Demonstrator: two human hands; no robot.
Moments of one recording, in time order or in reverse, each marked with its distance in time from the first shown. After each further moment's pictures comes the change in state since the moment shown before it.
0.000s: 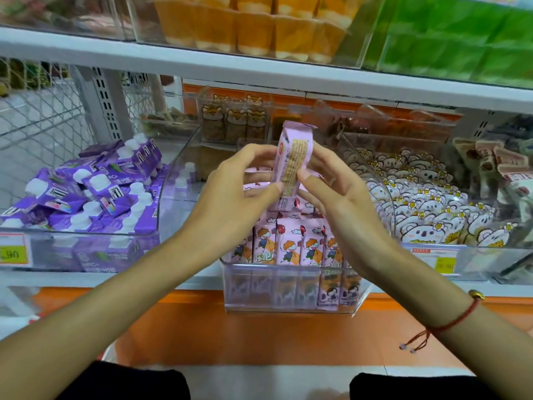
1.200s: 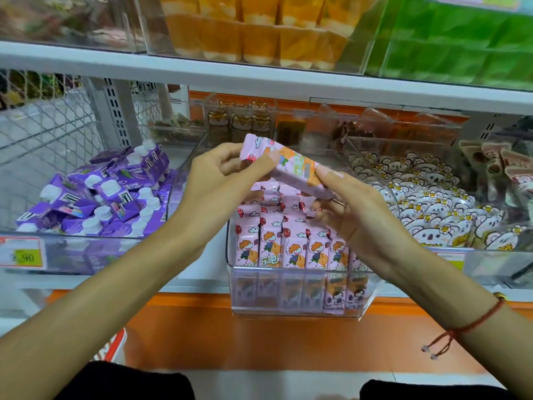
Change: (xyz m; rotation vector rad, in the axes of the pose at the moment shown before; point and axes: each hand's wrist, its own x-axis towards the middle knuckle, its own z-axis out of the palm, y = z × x) left_hand 0.004 0.010 -0.015 -0.364 0.147 -0.243; right_hand 0.002 0.001 -0.015 0.263 0.073 0.350
